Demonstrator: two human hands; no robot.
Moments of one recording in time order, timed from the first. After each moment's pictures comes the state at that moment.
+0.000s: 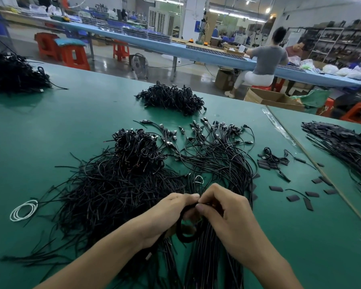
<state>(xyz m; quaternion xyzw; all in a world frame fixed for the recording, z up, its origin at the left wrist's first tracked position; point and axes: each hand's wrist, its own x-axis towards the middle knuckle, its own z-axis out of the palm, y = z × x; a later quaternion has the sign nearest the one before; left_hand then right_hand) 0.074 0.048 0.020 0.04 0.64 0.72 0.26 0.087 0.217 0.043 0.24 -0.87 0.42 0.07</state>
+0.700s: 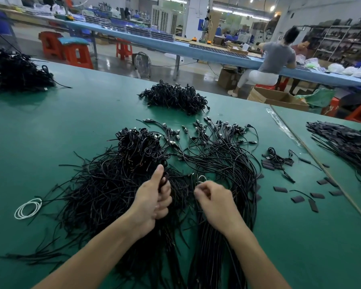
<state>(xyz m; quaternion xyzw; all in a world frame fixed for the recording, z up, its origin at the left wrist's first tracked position) 0.054 0.023 -0.001 -0.13 0.52 0.84 0.09 0.030 0.198 0.000 0.07 -0.92 0.38 -0.01</state>
